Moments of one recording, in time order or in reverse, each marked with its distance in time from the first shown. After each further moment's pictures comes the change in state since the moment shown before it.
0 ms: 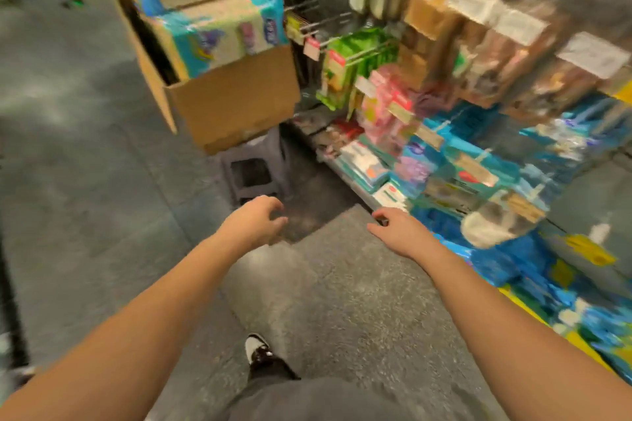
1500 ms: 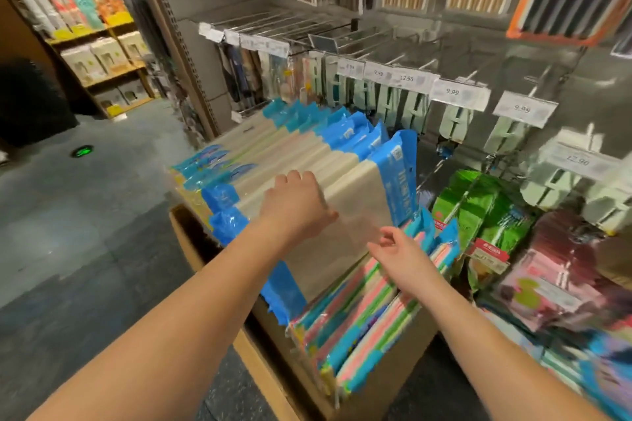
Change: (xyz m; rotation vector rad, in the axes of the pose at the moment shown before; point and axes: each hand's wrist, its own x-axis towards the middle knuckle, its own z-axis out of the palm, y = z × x) left_hand 0.473 -0.187 -0.546 0.291 0.296 0.132; right_hand 0.494 -0.526 -0.138 0.544 0.305 -0.021
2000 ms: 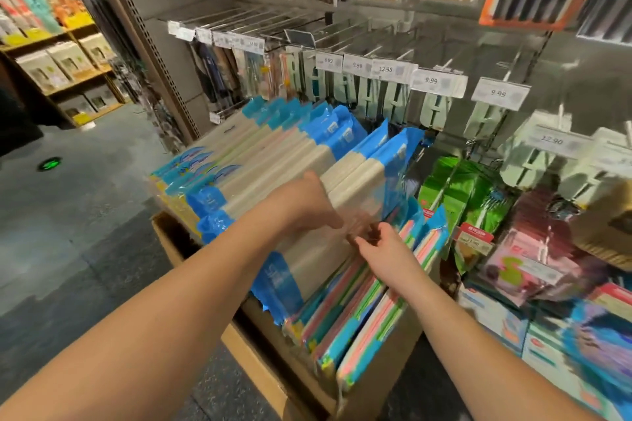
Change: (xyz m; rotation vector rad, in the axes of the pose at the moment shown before) left_hand 0.005 0.017 -0.021 -0.137 -0.318 0.006; right_hand -0.003 0.001 0.020 0.046 0.073 0.057
